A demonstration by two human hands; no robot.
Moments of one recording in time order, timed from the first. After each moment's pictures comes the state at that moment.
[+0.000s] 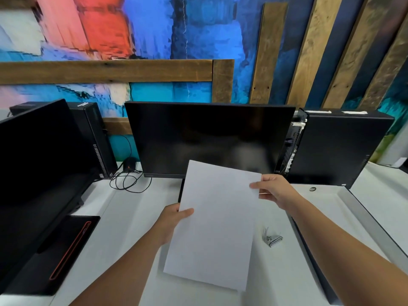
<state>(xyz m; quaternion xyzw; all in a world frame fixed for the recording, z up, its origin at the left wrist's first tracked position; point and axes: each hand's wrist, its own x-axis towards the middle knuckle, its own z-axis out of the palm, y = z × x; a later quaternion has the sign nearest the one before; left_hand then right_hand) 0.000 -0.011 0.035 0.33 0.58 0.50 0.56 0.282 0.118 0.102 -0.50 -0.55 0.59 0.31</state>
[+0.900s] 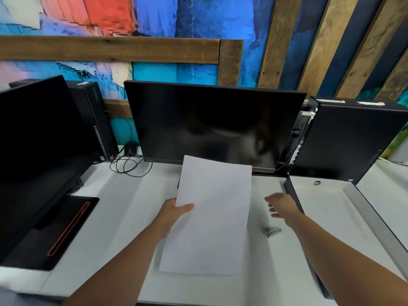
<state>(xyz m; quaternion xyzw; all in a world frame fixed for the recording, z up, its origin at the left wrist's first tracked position) 0.012 -0.016 0.007 0.30 0.62 0.50 0.53 0.306 0.123 0.021 -0.71 -0.50 0.46 0.21</state>
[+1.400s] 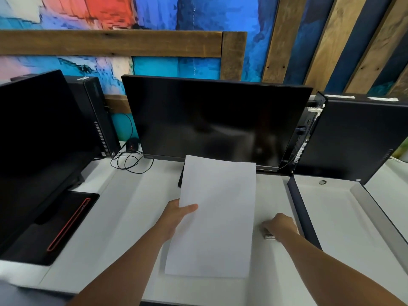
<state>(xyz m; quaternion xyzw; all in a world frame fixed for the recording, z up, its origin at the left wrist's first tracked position) 0.030 -0.014 0.001 0.27 0.60 0.52 0.54 0.310 0.102 -0.032 -0.76 -0.57 0.30 -0.04</state>
